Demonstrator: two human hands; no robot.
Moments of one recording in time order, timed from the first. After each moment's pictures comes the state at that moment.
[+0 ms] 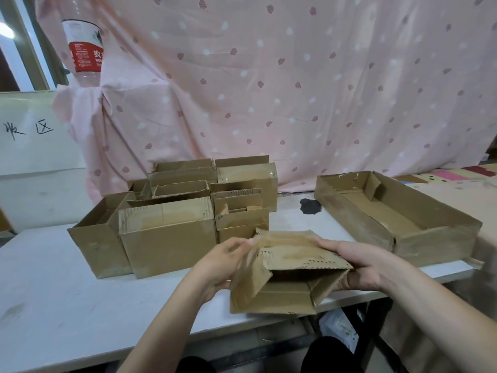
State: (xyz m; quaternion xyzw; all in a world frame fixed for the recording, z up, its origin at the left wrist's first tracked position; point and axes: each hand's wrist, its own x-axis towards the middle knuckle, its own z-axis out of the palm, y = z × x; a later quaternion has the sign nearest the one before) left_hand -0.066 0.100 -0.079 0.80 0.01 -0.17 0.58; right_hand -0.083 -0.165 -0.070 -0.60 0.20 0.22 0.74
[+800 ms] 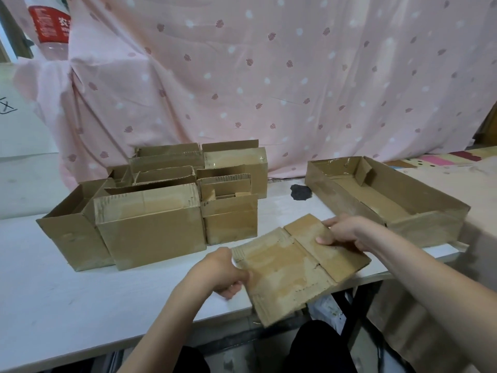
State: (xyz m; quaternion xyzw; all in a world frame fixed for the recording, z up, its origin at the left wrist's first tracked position) left_hand -0.066 0.082 -0.092 0.89 -0.01 -0.24 0.39; right_hand -0.039 -0.194 -0.069 -0.87 0.20 0.19 0.41
